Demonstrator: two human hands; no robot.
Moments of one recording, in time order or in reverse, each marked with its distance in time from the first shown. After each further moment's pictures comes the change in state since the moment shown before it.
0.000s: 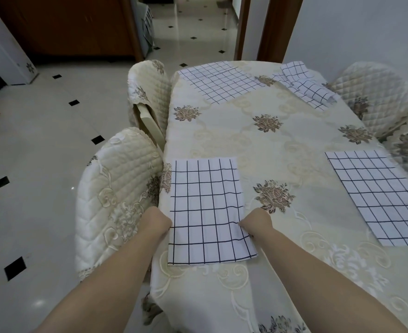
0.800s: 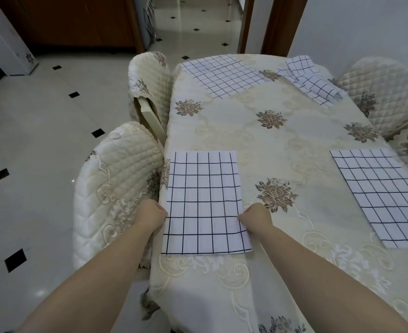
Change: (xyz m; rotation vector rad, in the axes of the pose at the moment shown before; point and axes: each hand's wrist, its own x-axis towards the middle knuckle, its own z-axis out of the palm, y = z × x) left_hand 0.006 0.001 -0.013 -0.052 0.035 0.100; right_hand 0.007 -0.004 0.003 0.007 0.033 -0.117
